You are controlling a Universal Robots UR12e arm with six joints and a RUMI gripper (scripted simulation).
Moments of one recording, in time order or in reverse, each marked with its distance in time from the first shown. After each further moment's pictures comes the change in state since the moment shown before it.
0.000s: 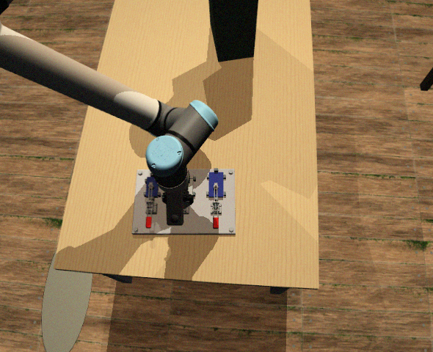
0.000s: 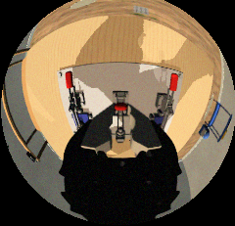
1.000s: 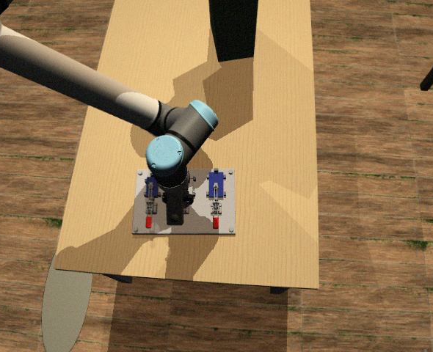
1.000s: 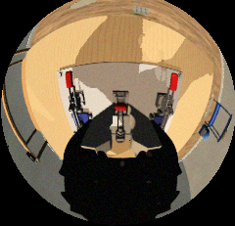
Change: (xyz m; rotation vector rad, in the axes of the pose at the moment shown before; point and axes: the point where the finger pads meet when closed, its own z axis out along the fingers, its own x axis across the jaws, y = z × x) arm 0.000 0.001 0.000 0.000 0.000 0.000
